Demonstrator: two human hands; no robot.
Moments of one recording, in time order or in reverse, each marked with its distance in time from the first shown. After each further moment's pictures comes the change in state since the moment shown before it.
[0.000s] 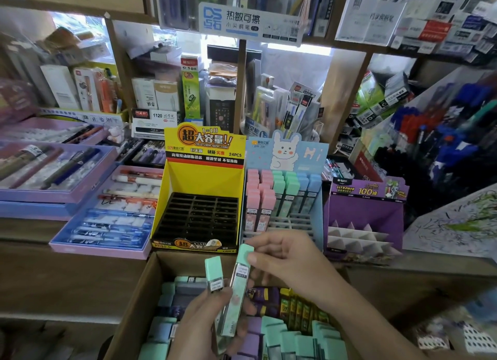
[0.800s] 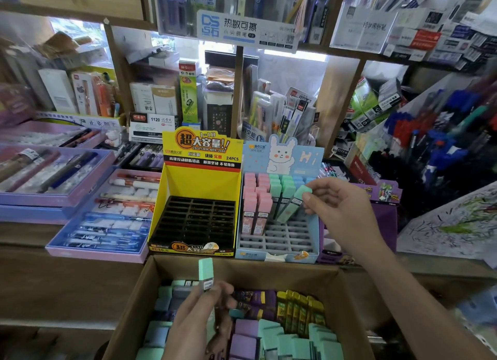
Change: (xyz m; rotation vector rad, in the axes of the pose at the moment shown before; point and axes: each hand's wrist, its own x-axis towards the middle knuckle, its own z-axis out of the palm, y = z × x) left_hand 0.001 -0.006 -0.008 0.061 0.085 0.189; right_hand 0.021 -0.028 -0.080 -0.166 0.487 -0.293
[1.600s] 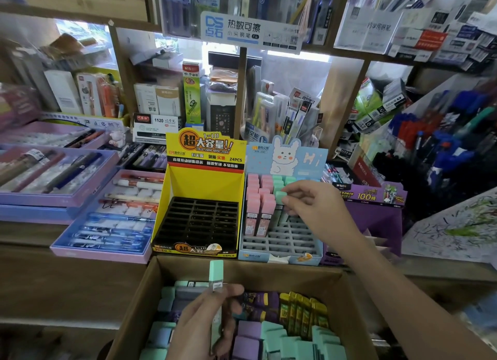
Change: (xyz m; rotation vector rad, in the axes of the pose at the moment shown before) left_hand 0.003 0.001 0.001 0.036 -0.039 -0.074; right_hand 0.020 0.007 0.030 -0.151 -0.147 0.017
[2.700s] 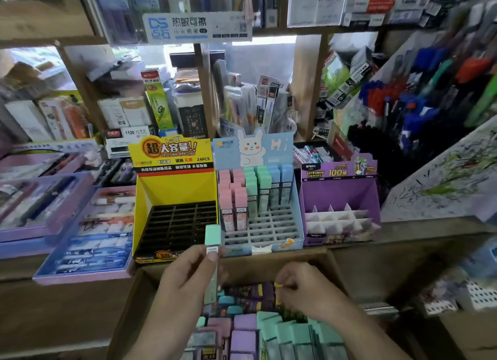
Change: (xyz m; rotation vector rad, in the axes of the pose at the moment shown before) left_hand 0.012 0.039 0.013 0.491 -0.046 0.365; right_hand -0.116 0.096 0.030 -0.130 -0.395 0.510
